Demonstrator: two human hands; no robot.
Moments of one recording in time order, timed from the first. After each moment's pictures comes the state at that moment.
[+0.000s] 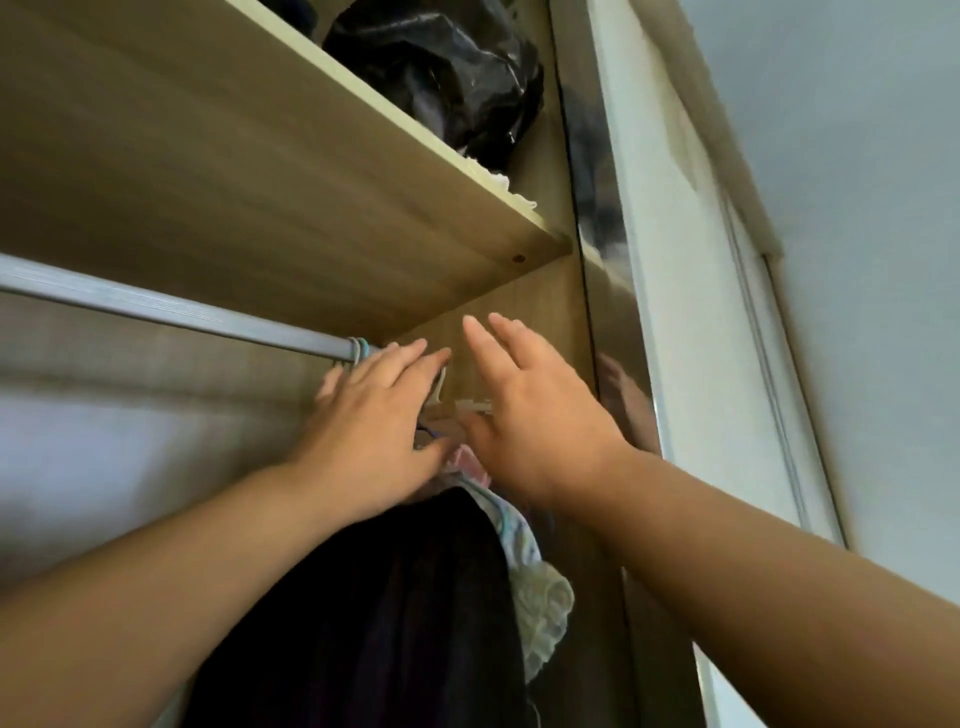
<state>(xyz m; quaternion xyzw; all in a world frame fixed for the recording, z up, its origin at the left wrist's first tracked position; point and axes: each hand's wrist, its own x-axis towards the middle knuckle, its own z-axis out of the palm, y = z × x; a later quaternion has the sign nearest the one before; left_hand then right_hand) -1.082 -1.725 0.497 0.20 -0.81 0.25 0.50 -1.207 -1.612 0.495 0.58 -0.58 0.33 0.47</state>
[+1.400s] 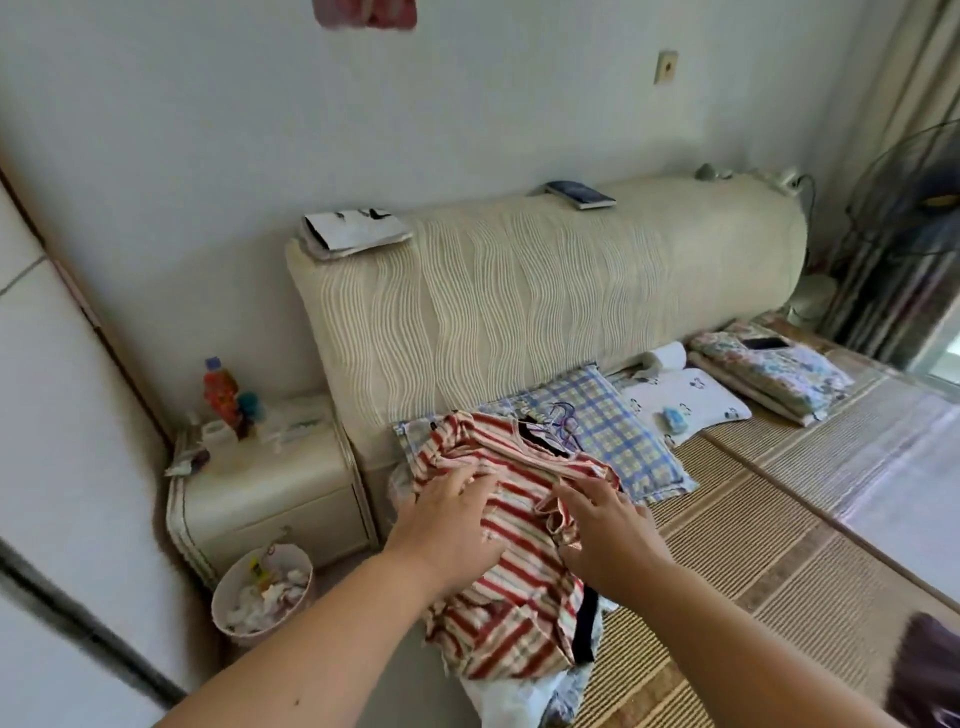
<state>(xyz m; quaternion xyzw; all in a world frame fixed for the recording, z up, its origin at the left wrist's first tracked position) -1.594 -1.184 -0.023 -0.31 -0.94 -0.10 -0.07 -1.523 -0.990 -0.052 -0.10 -0.99 0.08 -0.02</state>
